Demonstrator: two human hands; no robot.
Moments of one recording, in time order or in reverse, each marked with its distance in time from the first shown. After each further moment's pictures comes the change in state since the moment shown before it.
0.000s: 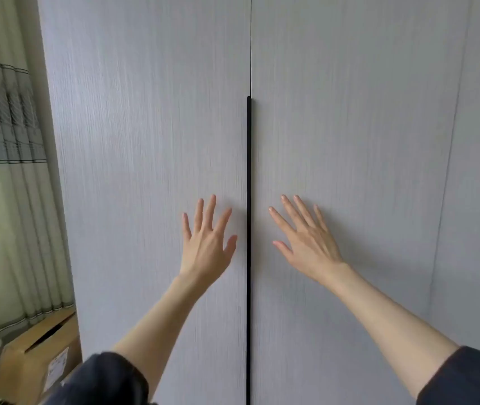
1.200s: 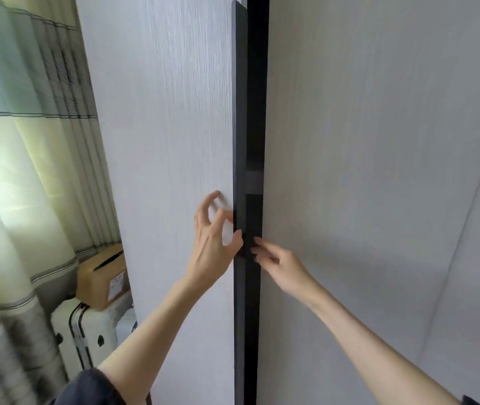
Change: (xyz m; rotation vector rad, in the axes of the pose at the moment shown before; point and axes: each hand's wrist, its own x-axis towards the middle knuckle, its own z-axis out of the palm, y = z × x) left_hand -0.093 0.044 -0.013 -0.447 0.155 -0.212; right_hand -0.092 -0.071 0.025 1.369 -0.450 0.263
